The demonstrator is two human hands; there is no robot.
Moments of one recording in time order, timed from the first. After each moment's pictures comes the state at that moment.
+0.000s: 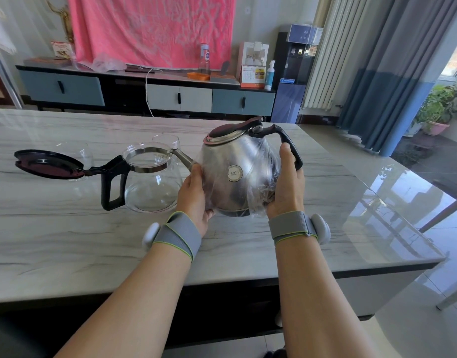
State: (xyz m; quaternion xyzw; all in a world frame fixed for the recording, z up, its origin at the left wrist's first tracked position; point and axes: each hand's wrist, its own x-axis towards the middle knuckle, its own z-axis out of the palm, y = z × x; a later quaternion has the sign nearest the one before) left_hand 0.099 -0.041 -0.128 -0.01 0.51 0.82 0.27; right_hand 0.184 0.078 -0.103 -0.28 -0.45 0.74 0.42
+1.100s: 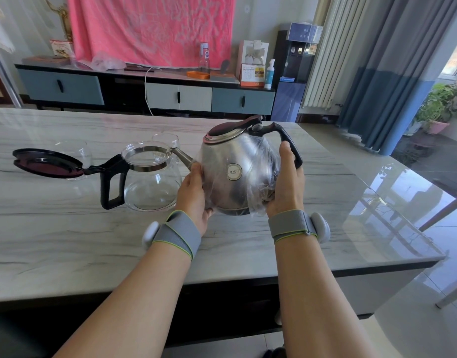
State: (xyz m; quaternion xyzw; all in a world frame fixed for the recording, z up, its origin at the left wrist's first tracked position) left_hand 0.097 -0.040 -0.131 -0.02 0.51 0.82 0.27; right_hand 0.183 0.080 -0.104 -0.28 -0.46 0.73 0.42
